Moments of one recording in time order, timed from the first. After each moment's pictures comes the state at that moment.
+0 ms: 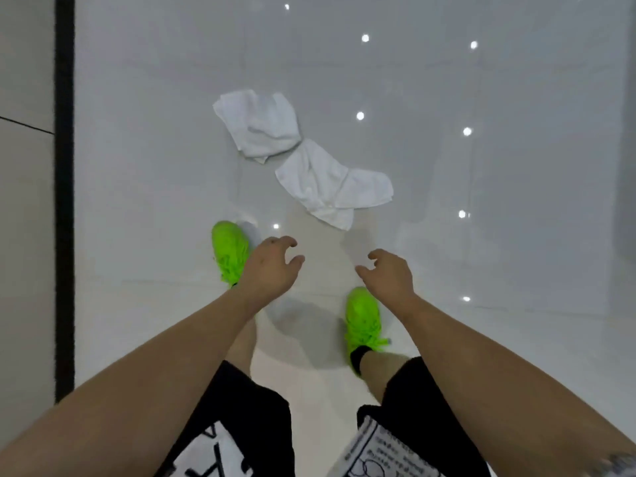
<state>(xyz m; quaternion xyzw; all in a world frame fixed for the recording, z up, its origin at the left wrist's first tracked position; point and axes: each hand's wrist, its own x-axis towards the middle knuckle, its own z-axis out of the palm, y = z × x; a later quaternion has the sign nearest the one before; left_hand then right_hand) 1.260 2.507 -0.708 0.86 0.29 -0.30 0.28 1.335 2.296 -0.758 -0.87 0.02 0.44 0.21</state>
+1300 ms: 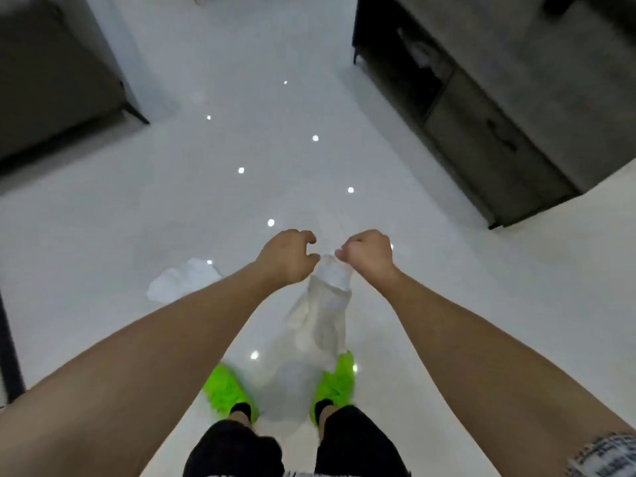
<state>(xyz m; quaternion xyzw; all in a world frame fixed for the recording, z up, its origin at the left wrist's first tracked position) 1.470 2.366 -0.485 0.93 -0.12 -0.29 0.20 1.446 2.194 -0.507 -0.84 0.26 0.23 0.43</state>
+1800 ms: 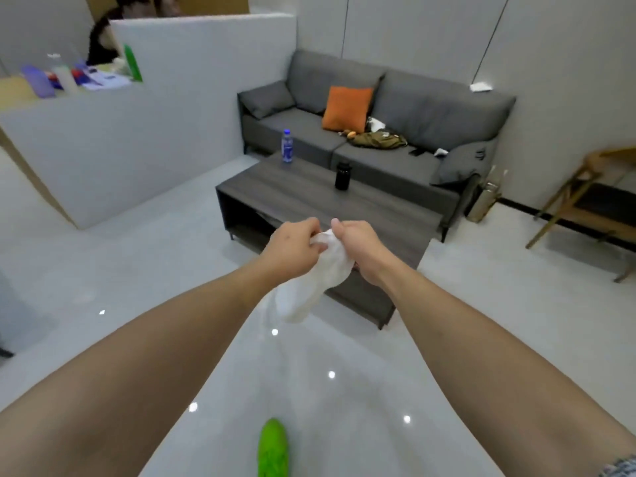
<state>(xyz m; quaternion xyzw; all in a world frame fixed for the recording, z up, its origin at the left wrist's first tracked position) 1.549 2.083 -0.219 0.88 -0.38 -0.04 0.30 1.468 1.952 -0.207 -0.74 0.29 -0.08 0.60</state>
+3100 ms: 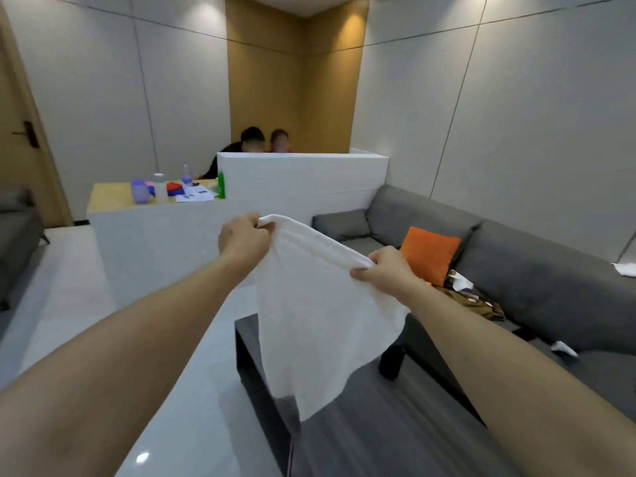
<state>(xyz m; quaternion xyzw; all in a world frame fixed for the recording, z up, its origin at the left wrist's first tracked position) 2.020 1.812 -0.062 0.86 -0.01 0.21 0.46 1.952 1.552 -0.072 -0.93 0.07 -0.08 0.35</state>
